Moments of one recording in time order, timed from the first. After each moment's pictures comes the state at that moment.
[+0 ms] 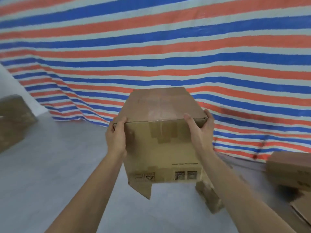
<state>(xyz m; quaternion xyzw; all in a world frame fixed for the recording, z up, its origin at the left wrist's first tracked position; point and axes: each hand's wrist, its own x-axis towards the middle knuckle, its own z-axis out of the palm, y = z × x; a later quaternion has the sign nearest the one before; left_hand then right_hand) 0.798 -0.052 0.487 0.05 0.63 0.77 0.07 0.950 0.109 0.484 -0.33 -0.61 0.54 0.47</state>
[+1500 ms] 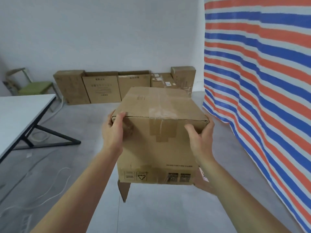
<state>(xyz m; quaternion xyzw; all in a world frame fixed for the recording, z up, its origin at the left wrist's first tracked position) 0.063 -0.633 0.459 -0.30 0.57 0.70 -0.30 -0.016 -0.412 0.425 0.04 -0.72 0.69 0.07</state>
